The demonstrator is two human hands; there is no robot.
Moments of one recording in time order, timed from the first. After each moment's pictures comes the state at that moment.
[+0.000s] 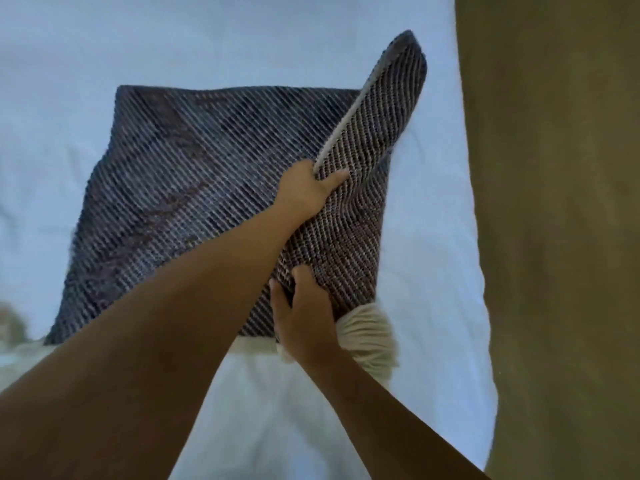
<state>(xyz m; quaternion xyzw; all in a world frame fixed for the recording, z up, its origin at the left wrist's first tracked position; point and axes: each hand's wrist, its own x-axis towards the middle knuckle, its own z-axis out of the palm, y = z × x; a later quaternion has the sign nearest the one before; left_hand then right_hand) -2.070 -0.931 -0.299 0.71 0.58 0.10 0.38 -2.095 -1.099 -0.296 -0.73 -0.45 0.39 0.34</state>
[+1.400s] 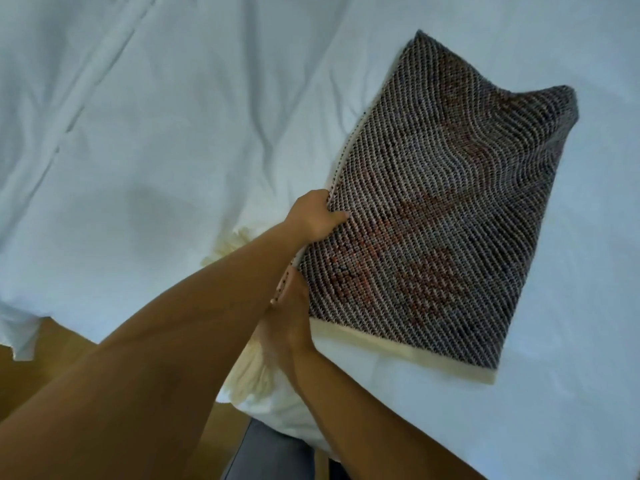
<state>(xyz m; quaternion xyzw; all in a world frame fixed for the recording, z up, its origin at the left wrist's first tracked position) -2.493 -0.862 -0.359 0.59 0.61 0.07 0.53 -2.499 -1.003 -0.317 -0.70 -0.32 0.59 0.25</state>
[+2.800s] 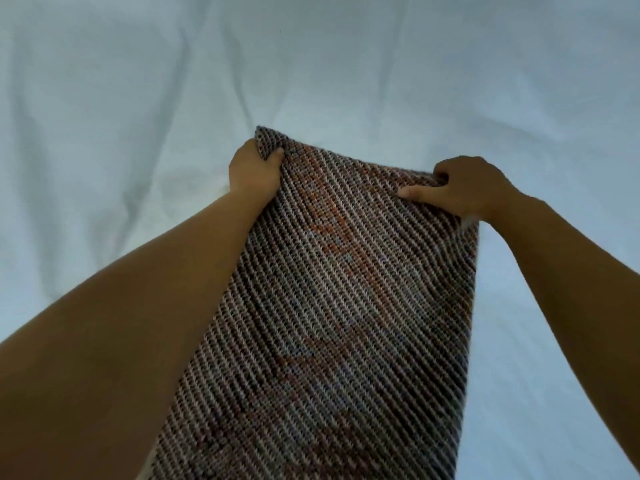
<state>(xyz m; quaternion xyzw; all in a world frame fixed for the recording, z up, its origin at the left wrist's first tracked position) -2.319 -0.610 -0.395 0.54 0.72 0.21 0.38 -2.050 -0.682 -0.334 -0.74 -0.62 0.25 -0.08</state>
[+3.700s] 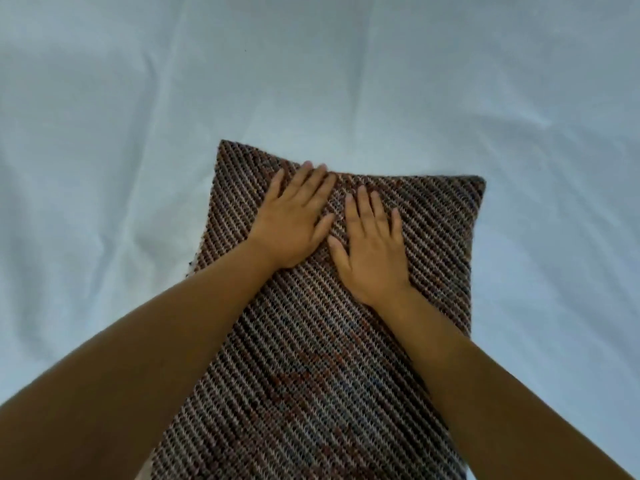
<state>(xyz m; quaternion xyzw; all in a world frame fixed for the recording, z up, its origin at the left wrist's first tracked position) -2.279 -0.656 -0.402 0.92 0.39 -0.06 0.07 -2.148 -0.746 -0.404 -0.74 -0.65 0.14 0.01</state>
